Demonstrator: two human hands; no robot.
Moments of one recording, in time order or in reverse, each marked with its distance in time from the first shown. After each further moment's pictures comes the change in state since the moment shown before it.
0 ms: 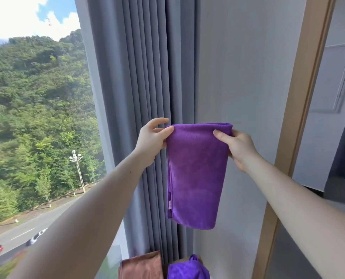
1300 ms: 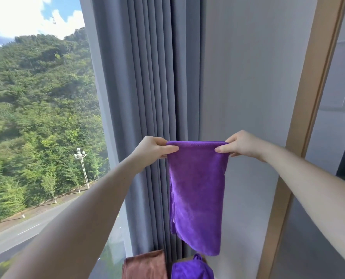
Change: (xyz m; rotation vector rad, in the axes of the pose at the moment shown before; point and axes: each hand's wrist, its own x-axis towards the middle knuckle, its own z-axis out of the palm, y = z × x) left_hand -0.002 -0.025 -0.034 0.385 -0.245 -0.098; right_hand 0.020 -0.014 -0.019 -0.775 -0.421 0.047
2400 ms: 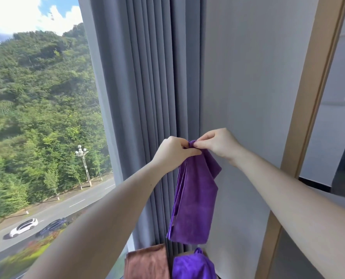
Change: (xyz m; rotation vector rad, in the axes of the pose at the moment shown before) left_hand -0.006 0.015 0.057 0.366 0.095 0.158; right_hand -0.005 -0.040 0.065 0.255 0.225 -0.086
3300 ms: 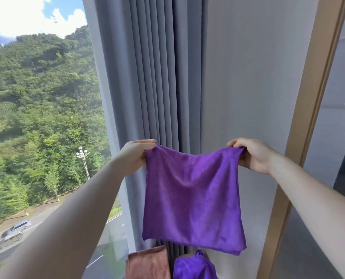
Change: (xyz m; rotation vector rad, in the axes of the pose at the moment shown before) left_hand -0.004 -0.070 -0.067 -0.904 0.060 -0.469; right_hand -0.007 0.045 -0.060 0.586 -0.046 0.346
